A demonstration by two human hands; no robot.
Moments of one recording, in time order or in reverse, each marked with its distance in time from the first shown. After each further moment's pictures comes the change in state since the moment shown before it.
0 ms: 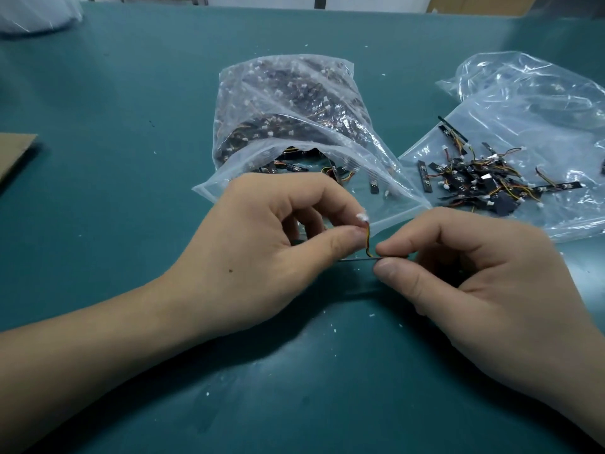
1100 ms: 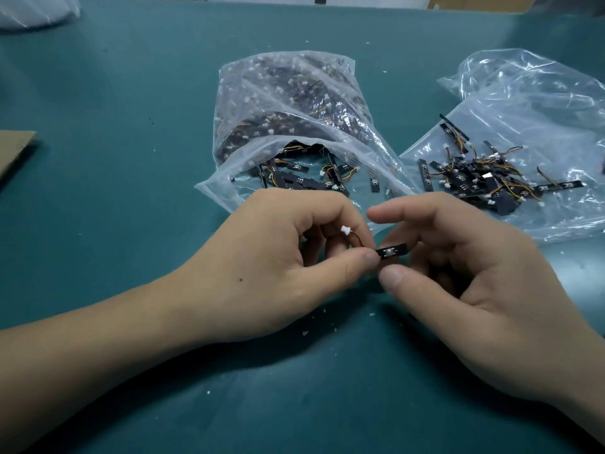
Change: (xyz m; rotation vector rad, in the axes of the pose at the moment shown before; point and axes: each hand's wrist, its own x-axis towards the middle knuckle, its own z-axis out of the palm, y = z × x) left_hand -0.002 0.003 -0.003 -0.022 -0.212 -0.037; right_hand 0.000 0.001 0.000 0.134 -0.127 -0.011
